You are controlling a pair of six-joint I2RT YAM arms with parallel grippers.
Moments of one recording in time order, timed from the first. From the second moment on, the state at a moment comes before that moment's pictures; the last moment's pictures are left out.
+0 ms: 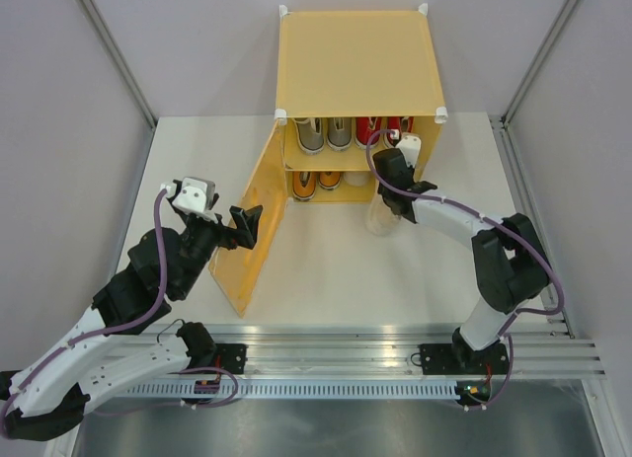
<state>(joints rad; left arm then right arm) -0.93 0.63 0.98 -0.41 -0.57 -0.10 0.48 1.70 1.11 -0.09 0.57 0.46</state>
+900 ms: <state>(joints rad) -0.93 0.63 0.98 -0.40 -0.54 -0.11 0.67 1.29 0.77 -0.01 0.49 0.56</state>
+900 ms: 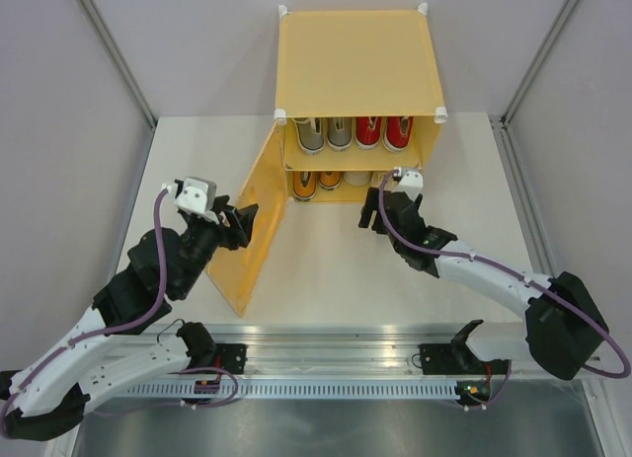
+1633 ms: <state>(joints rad) -0.92 0.62 0.98 -0.39 -0.57 -0.11 0.56 1.63 0.79 0.08 0.50 0.58</state>
